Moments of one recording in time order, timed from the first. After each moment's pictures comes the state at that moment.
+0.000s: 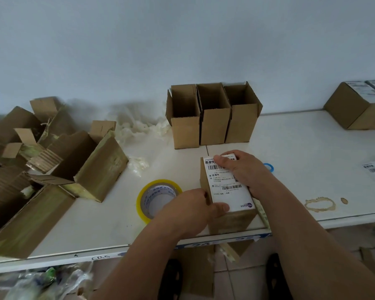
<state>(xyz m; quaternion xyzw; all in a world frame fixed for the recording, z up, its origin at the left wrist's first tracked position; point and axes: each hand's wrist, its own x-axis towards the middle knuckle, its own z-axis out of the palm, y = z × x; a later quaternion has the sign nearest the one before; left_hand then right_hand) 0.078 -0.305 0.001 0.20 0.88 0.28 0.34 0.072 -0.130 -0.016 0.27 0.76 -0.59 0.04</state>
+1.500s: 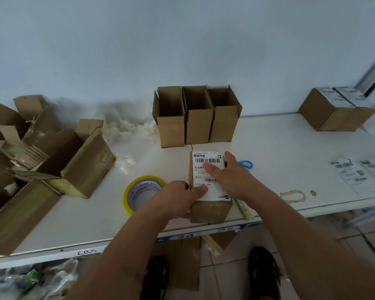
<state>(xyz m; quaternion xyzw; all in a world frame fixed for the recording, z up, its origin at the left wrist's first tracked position) 0.075 -0.301 -0.013 0.08 0.82 0.43 0.37 0.106 -0.132 -0.023 0.24 0.85 -0.47 0.06</state>
